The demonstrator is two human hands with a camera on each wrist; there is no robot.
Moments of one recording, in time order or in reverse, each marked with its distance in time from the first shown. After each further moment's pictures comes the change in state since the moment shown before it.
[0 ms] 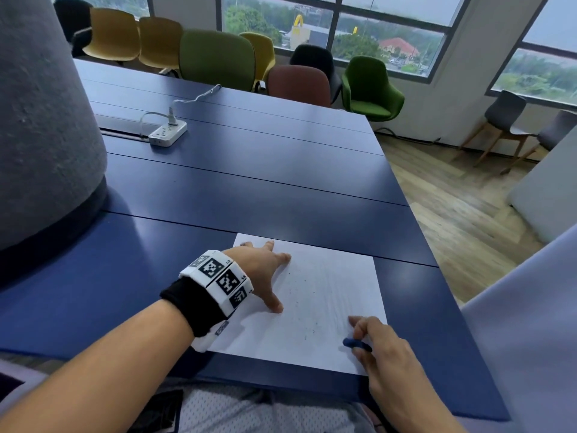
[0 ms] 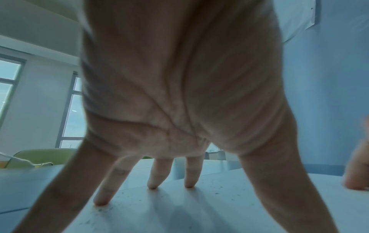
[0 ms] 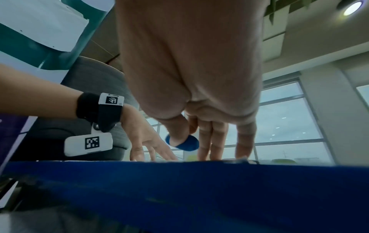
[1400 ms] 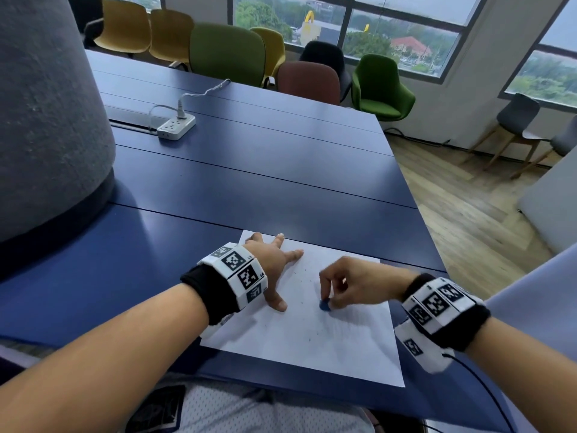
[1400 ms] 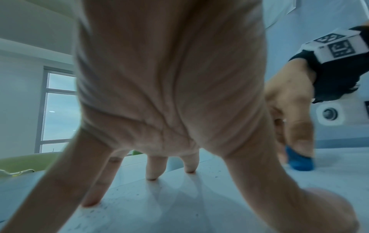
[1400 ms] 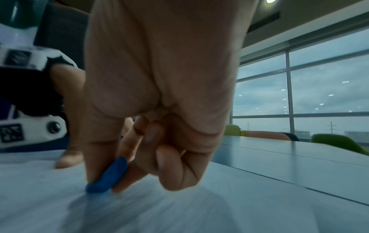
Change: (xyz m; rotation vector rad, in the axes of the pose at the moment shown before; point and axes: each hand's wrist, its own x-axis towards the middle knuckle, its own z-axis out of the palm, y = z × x) left_hand 0.011 0.007 -0.004 0.106 -0.045 -0.034; right_hand 0.148 -0.033 -0.040 -0.209 -0.692 -0.207
